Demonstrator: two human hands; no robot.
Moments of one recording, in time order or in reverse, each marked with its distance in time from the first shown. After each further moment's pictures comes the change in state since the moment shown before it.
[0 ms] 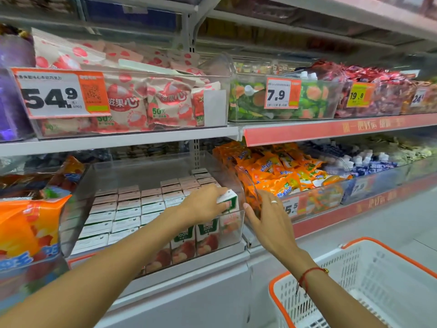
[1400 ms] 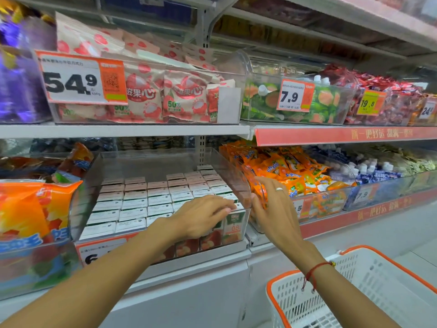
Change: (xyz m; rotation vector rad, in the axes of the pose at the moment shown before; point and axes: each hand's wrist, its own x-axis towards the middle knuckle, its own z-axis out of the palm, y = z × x) left_hand -0.025 -0.027 0.025 -0.004 -0.004 0.105; right_hand 0.007 -0.019 -0.018 0.033 0.162 -0.239
